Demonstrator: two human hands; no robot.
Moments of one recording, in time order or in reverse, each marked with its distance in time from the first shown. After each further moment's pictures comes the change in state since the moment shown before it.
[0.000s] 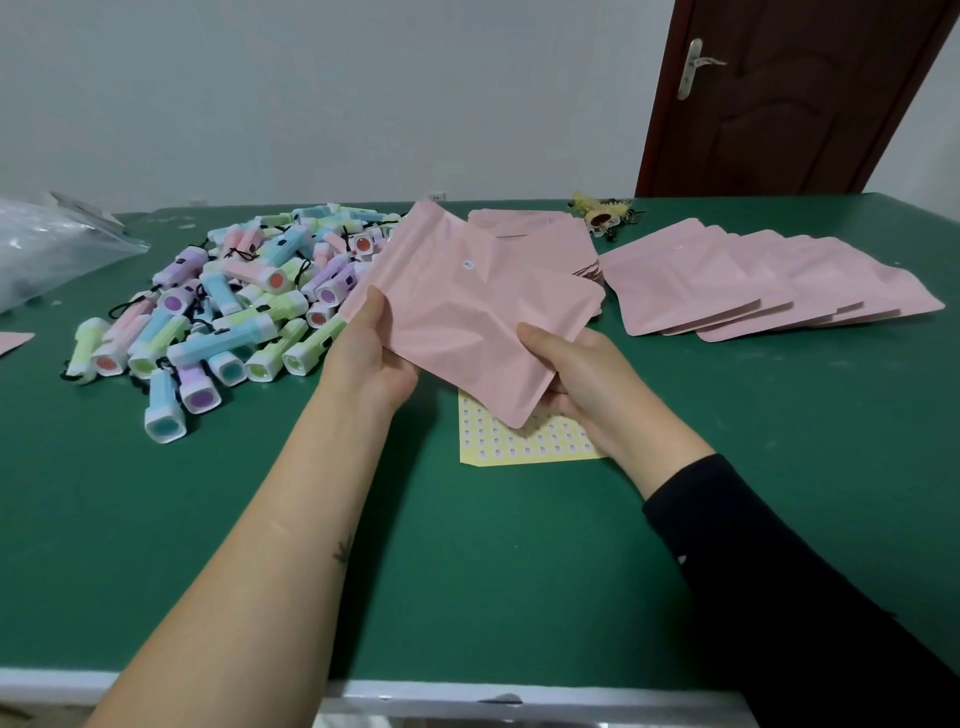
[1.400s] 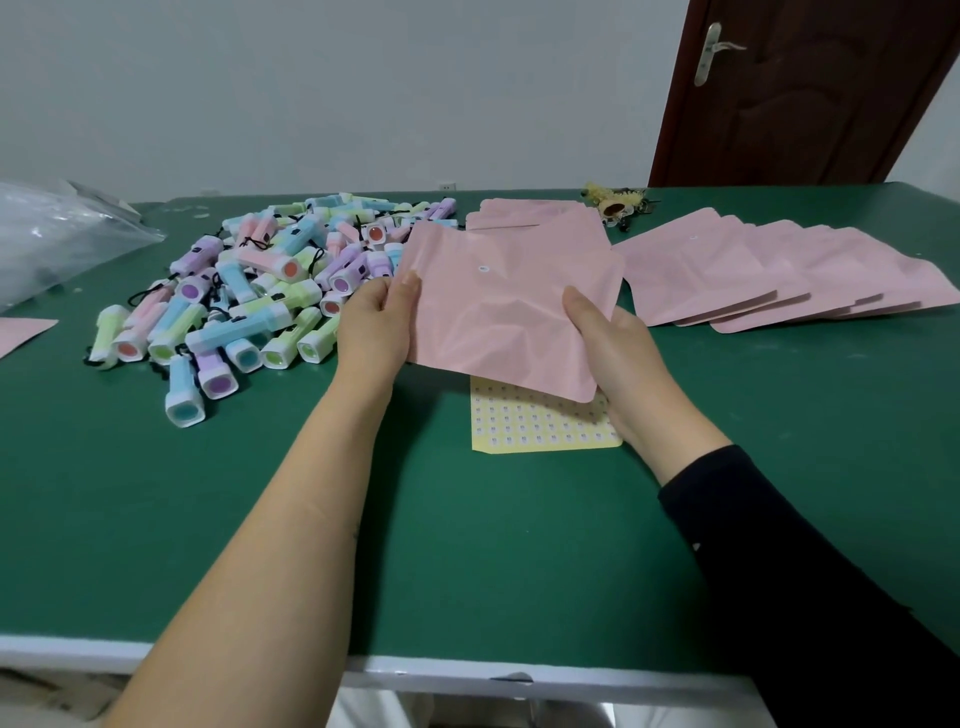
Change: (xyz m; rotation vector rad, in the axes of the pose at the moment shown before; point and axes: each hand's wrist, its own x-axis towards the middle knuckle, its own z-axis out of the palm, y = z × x) left_hand 0.014 0.005 -0.019 1.125 0.008 0.615; right_hand -0.002 -0.005 -0.004 -0.050 0.182 -0.071
